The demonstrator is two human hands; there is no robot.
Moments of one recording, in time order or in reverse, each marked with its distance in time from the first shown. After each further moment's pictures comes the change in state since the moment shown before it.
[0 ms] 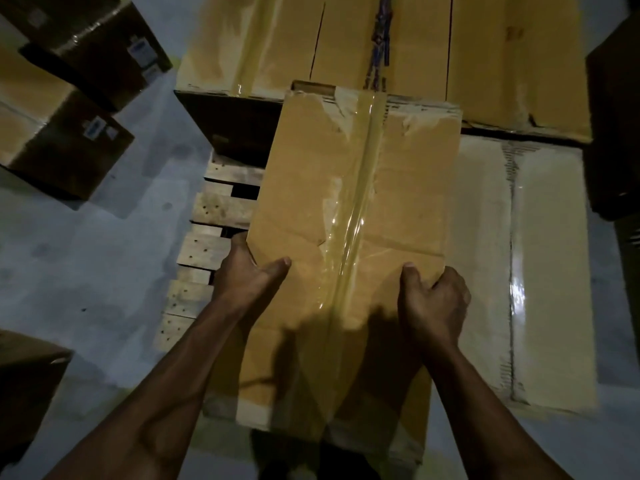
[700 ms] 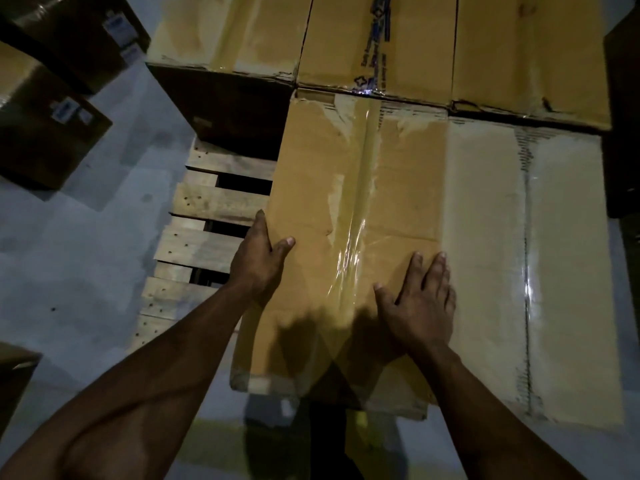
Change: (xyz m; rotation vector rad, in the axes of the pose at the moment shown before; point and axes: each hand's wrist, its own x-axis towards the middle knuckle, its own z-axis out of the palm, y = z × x) left_hand 0.069 -0.028 0.061 0.102 -0.057 0.147; right_hand 0.034 0.058 0.049 -0.554 -0.246 -0.296
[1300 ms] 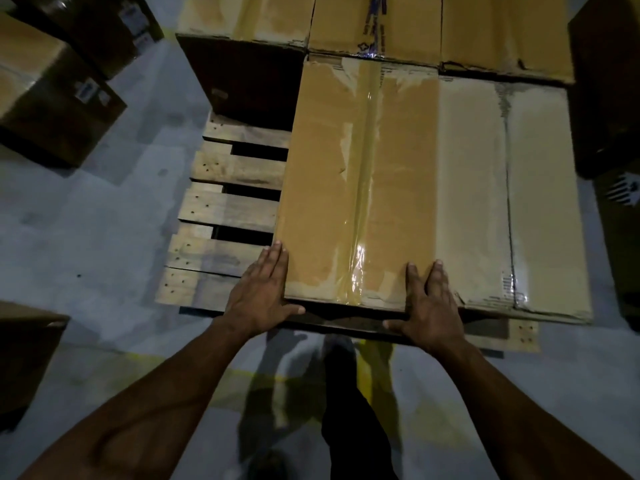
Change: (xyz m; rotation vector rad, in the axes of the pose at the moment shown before) left_hand -0.163 -0.086 -0.002 0.771 -0.309 0.241; right_hand -0.132 0.051 0.033 -0.145 -0.192 -0.080
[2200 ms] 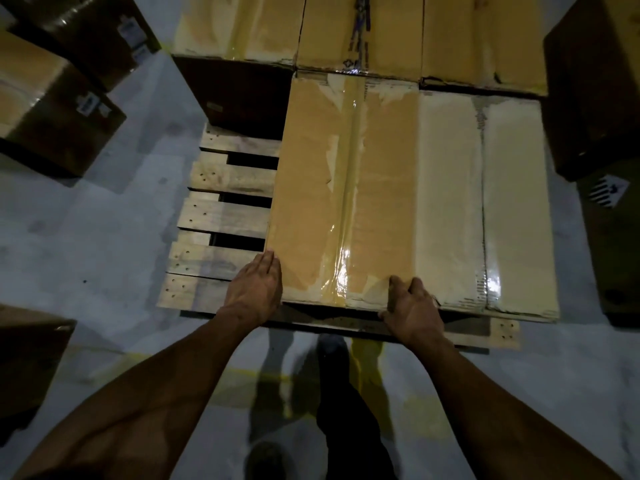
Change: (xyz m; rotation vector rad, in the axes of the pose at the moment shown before) left_hand -0.004 0.024 -0.038 0.170 -0.040 -0.032; right_hand -0.013 -0.008 -0.031 0.070 -0.078 0.069
